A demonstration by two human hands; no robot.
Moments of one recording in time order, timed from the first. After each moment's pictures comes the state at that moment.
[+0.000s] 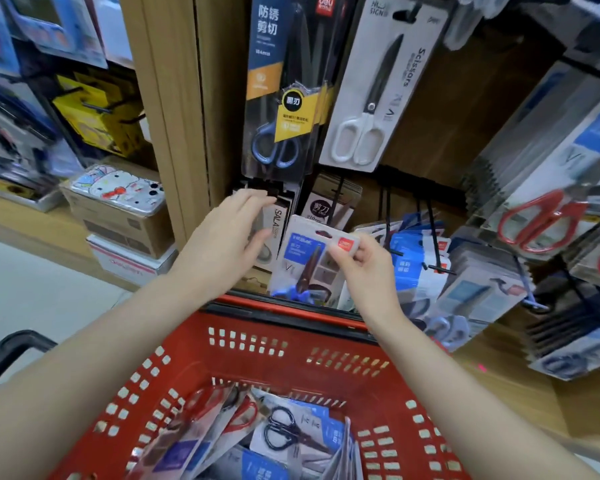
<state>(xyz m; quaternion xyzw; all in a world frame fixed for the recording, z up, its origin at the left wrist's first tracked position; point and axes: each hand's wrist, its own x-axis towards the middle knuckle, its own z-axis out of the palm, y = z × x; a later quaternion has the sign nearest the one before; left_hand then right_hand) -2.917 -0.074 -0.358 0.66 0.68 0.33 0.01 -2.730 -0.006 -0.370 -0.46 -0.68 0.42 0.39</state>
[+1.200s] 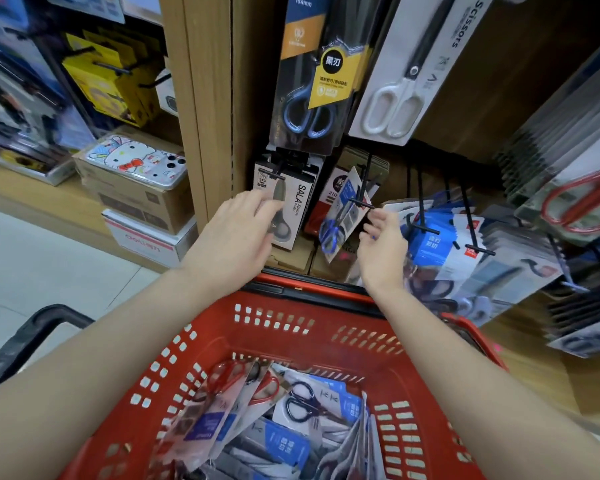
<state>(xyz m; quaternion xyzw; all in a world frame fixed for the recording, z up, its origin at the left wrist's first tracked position) -2.941 -0.090 -0.394 0.70 0.68 0.22 -0.04 -2.758 0.019 -0.415 -0.55 -0.66 0.32 0.40</state>
